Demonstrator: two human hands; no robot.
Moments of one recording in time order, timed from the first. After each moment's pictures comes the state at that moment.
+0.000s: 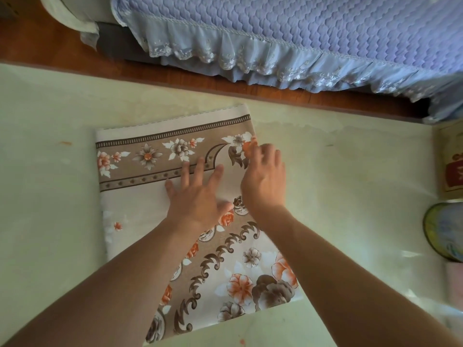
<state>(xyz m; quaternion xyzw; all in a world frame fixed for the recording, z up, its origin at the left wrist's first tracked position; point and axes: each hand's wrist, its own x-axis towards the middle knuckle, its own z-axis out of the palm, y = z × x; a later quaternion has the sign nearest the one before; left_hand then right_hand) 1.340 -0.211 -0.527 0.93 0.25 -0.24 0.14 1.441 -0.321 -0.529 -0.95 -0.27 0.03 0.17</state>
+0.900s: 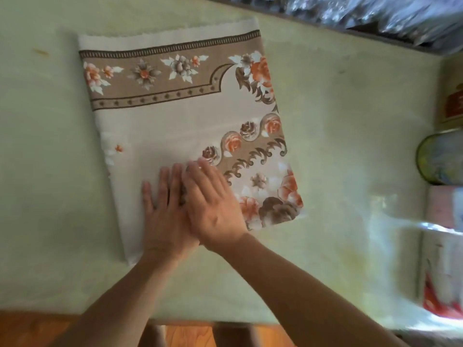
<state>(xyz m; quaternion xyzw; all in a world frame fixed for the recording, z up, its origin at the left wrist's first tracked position) 1.136 -0.275 -0.565 0.96 0.24 -0.14 0.06 1.230 -0.364 -0.539 -0.84 -0.46 0.13 0.25</state>
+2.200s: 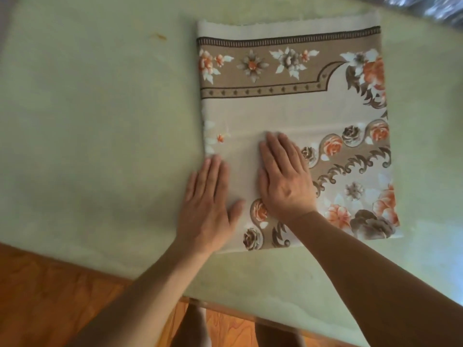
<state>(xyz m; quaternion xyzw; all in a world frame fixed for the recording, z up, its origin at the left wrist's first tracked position) 1.071 -0.187 -0.570 0.96 0.26 -0.07 0.09 1.239 -0.295 -0.576 -0.86 -0.48 0.02 0.18</state>
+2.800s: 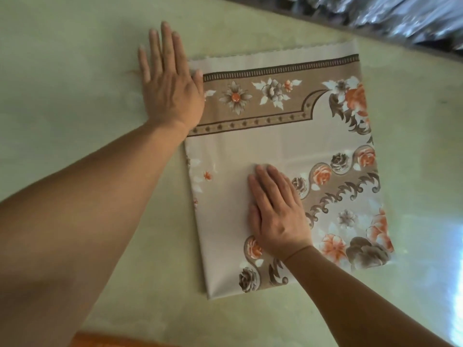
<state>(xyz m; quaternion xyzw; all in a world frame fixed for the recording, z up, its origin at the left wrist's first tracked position) 1.277 0.014 -0.560 0.94 0.34 -0.01 0.02 1.242 -0.292 -0.573 -0.87 -0.47 0.04 0.18</state>
